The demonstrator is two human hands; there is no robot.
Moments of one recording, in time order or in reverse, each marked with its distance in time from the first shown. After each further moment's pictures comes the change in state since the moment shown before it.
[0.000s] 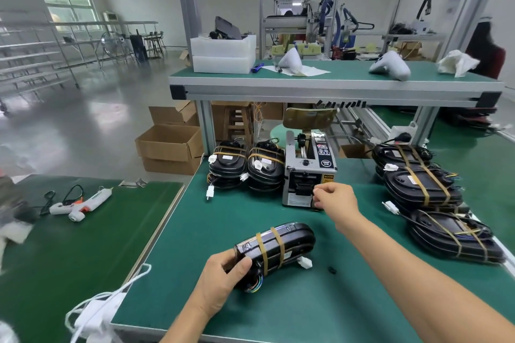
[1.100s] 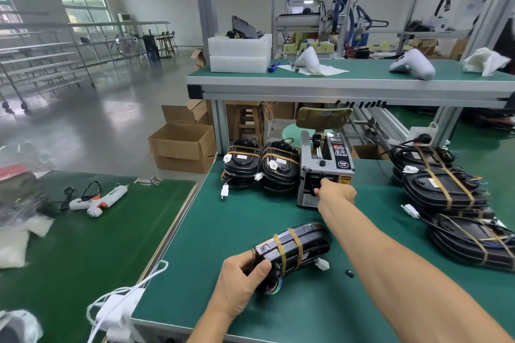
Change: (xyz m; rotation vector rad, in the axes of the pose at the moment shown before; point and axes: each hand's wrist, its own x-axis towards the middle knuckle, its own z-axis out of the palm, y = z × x) left_hand -0.006 0.005 0.006 -0.014 0.092 0.001; right_hand 0.037 -0.029 0.065 0.495 0.449 0.481
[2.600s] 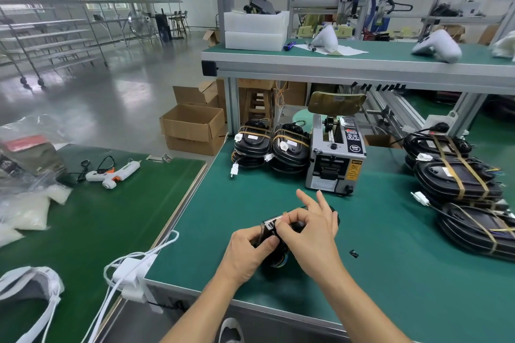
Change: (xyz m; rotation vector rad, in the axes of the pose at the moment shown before) left_hand 0.004 -0.012 -0.001 0.007 -0.022 0.007; right_hand -0.144 0.079 -0.108 -0.604 -0.679 -0.793
